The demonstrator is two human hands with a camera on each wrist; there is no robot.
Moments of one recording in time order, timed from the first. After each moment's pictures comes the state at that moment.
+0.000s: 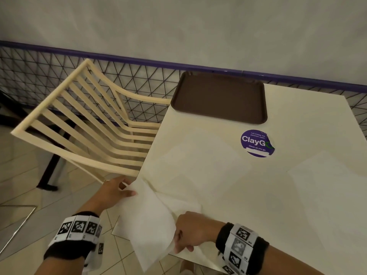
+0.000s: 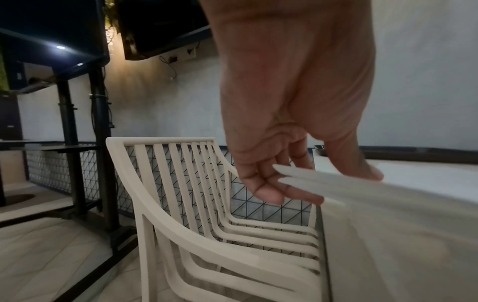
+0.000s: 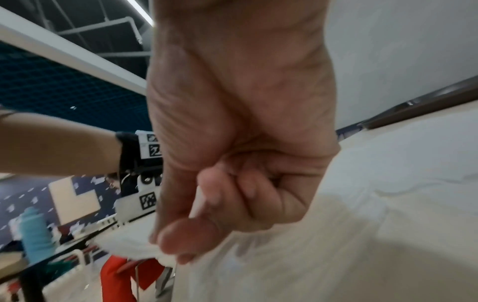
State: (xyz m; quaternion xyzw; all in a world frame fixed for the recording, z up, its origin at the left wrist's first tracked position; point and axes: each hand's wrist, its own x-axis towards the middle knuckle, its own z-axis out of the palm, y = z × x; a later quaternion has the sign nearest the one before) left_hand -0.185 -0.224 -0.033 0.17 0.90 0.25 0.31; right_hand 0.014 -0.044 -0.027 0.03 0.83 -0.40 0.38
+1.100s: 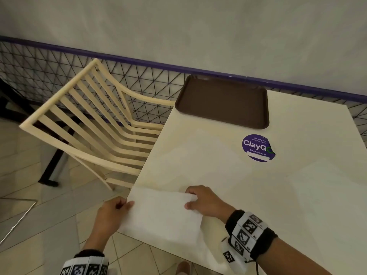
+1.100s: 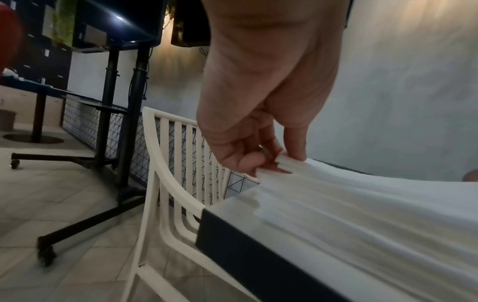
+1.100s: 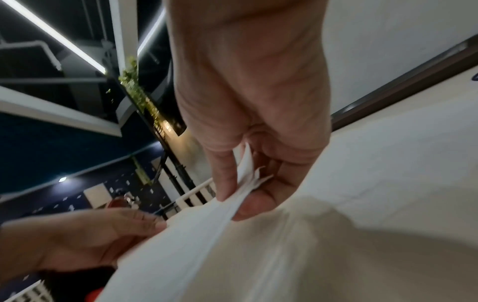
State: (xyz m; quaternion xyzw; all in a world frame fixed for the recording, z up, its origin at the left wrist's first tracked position) left_hand -0.111 -0.247 -0.047 0.02 0.91 0.34 0.23; right_hand 0.001 0.002 -0.029 0.17 0.84 -0.47 0.18
